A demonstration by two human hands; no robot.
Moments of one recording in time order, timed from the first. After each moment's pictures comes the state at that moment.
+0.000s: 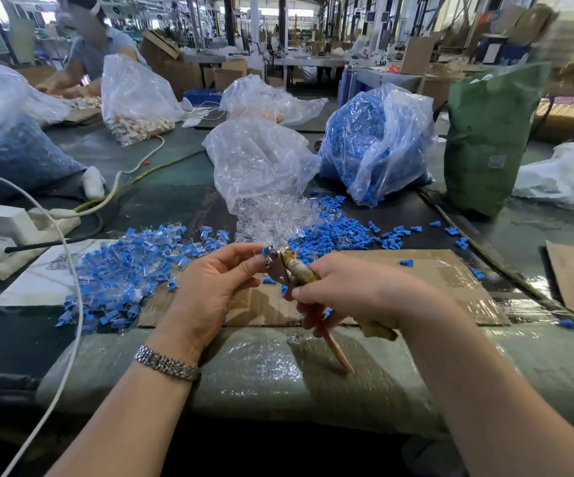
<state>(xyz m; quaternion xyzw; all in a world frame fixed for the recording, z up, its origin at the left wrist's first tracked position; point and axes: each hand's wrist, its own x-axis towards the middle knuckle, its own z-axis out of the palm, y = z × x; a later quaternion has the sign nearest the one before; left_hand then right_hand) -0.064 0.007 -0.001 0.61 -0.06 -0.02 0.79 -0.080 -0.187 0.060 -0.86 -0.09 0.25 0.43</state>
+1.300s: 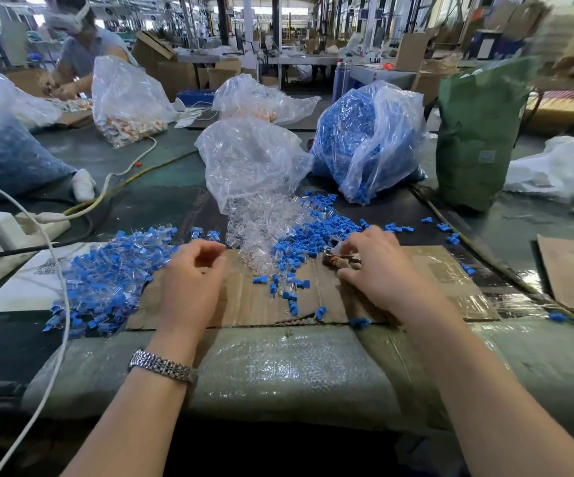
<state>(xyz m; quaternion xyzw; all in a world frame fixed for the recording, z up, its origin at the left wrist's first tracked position) -0.051 0.012 -0.016 0.84 0.04 0.23 0.49 -0.051 -0.246 0.025 -0.99 0.00 -0.03 0.15</state>
